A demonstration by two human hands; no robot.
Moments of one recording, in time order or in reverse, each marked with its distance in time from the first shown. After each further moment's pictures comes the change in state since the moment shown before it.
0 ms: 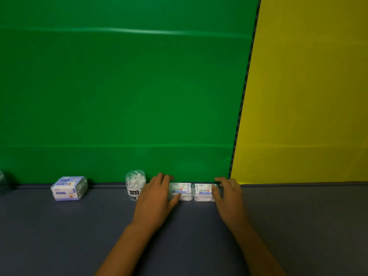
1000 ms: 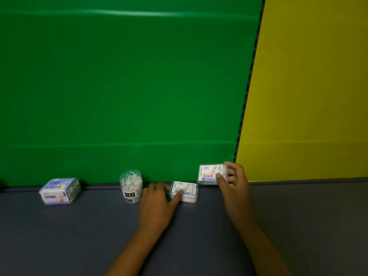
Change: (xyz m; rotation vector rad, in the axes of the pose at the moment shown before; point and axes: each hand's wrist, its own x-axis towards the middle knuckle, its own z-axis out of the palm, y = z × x) left_hand 0.009 -0.004 0.050 -0.218 0.014 -0.356; right_hand 0.014 -0.018 -0.006 0.635 0.156 0.084
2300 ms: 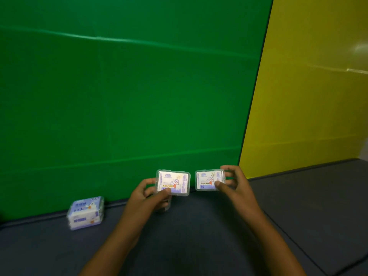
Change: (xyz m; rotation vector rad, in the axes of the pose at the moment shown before) left_hand 0.018 -0.084 -0.156 -1.247 -0.476 -0.153; right_hand -0.074 -0.107 0.067 -0.148 -0.030 0.025
